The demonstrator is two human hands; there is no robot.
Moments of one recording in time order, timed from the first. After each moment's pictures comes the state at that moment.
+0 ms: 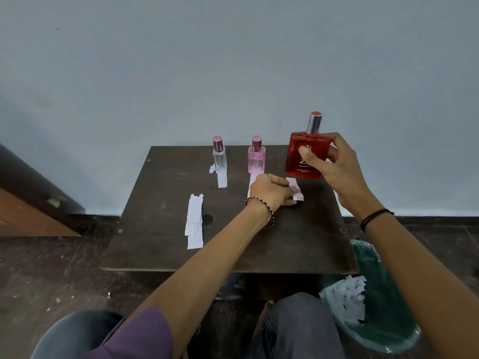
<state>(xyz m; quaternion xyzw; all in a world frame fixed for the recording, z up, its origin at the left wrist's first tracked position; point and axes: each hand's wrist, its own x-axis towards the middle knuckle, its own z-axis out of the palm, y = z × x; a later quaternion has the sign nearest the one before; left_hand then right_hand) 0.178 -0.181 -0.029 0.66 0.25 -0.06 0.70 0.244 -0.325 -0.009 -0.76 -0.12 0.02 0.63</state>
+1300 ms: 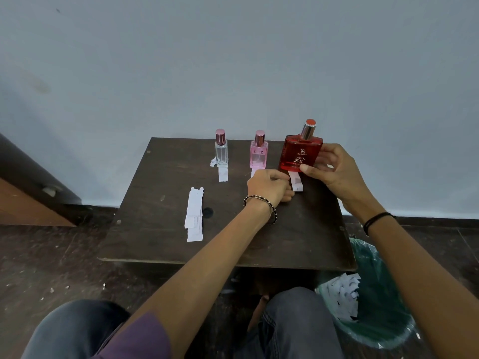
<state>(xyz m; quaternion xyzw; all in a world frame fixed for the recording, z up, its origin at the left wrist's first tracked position) 0.172 -0.182 -0.024 0.69 0.27 -0.01 0.67 0.248 -0.338 -0.028 -0.79 -0.13 0.07 0.59</state>
